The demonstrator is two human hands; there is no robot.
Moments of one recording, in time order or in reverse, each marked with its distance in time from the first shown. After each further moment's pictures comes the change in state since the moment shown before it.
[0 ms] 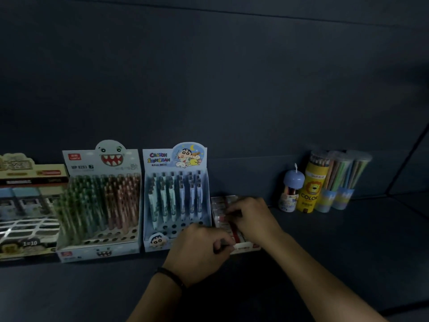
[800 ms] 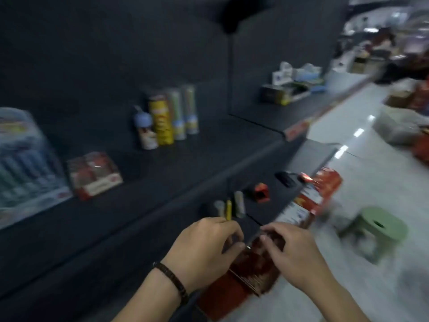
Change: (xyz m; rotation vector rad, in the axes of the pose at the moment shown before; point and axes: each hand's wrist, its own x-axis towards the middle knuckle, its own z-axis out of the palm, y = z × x) left_hand -0.109 0.285 0.114 -0.053 -0.503 0.449; right_hand -0.482 0.054 -0.089 -0.031 0.354 0.672
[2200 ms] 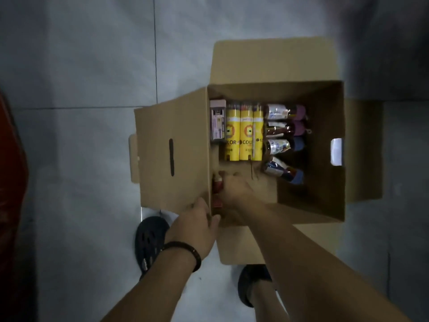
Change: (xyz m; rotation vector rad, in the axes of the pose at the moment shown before) left_hand 0.112 0.301 1.129 -0.028 -1.126 -0.262; right_hand -0.465 1.020 0.329 0.286 -0.554 1.266
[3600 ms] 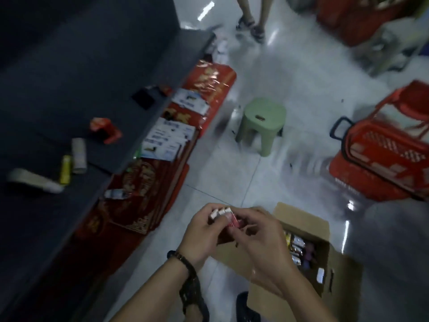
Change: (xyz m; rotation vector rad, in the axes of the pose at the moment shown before) left_hand -0.464 0.062 -0.374 -1.339 0.422 0.266; right_hand -0.568 -0.334 -0.255 0.444 0.305 -0.841
